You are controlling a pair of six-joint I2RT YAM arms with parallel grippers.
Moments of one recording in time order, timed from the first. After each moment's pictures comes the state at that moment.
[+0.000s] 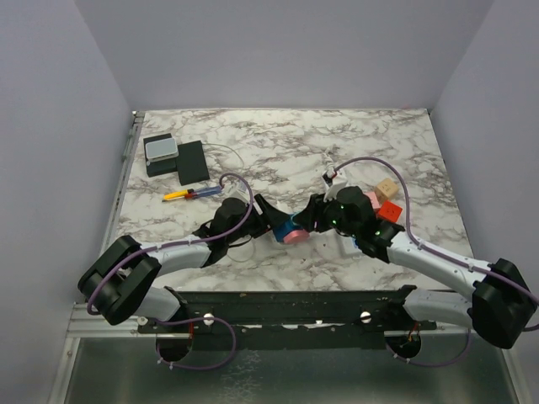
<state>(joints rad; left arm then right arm) -0.71 1.37 0.46 0.53 0.11 -1.10 0.74 1.14 0.61 0.10 -0.04 0.46</state>
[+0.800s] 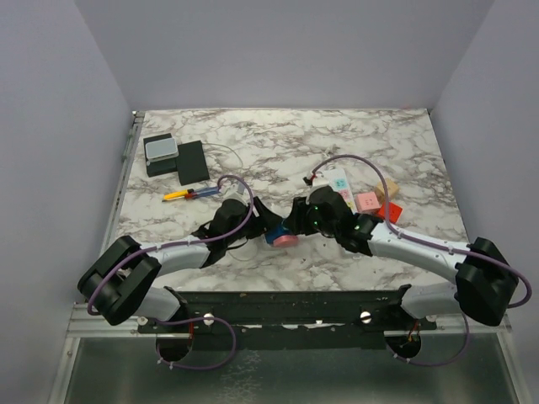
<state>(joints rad) -0.71 1.37 0.45 0.49 0.04 -0.98 0.84 1.29 0.76 -0.06 0.09 0.53</state>
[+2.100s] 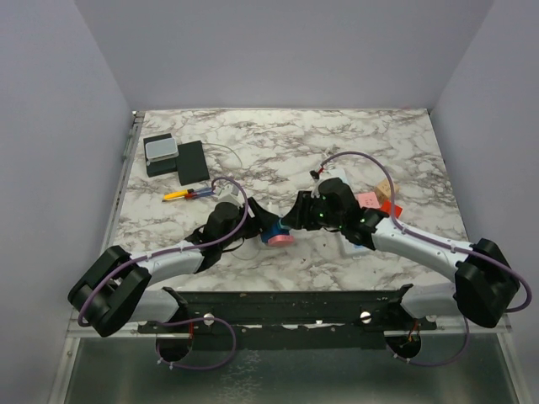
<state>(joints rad) -0.69 1.28 0.40 0.49 0.00 -0.93 0.75 1.31 0.77 -0.05 -0.09 0.65</state>
